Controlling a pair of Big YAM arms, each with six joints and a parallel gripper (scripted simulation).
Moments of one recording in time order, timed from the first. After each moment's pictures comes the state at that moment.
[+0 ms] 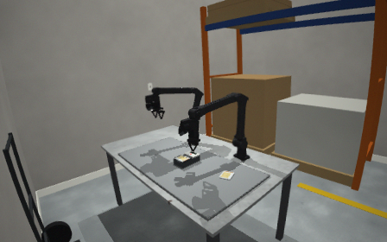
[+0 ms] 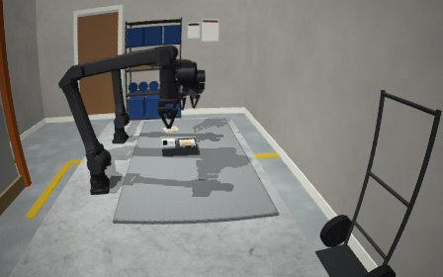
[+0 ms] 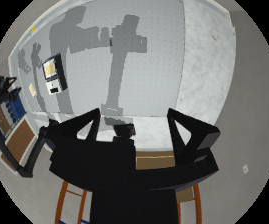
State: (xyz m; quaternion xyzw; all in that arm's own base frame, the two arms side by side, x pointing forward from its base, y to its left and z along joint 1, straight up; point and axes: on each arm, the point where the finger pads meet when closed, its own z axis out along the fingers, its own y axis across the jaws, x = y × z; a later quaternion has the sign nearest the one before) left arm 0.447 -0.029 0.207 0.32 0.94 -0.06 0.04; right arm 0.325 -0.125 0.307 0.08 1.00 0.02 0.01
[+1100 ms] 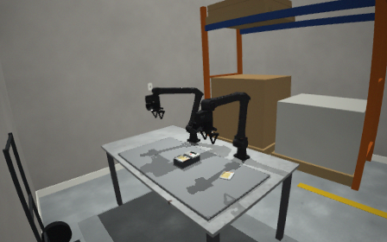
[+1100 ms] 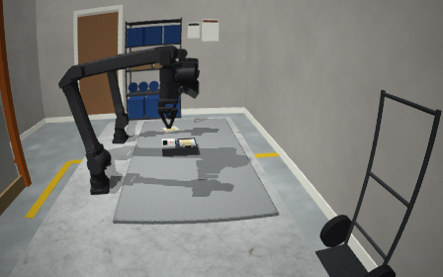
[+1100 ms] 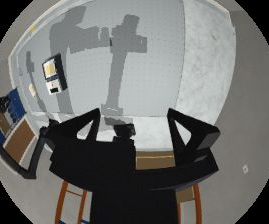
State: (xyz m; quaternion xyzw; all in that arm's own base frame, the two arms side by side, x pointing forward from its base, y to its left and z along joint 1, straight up) left arm 0.392 0.083 0.272 0.03 1.00 -0.02 -0.01; right arm 0.325 -0.125 0.307 0.08 1.00 0.02 0.01
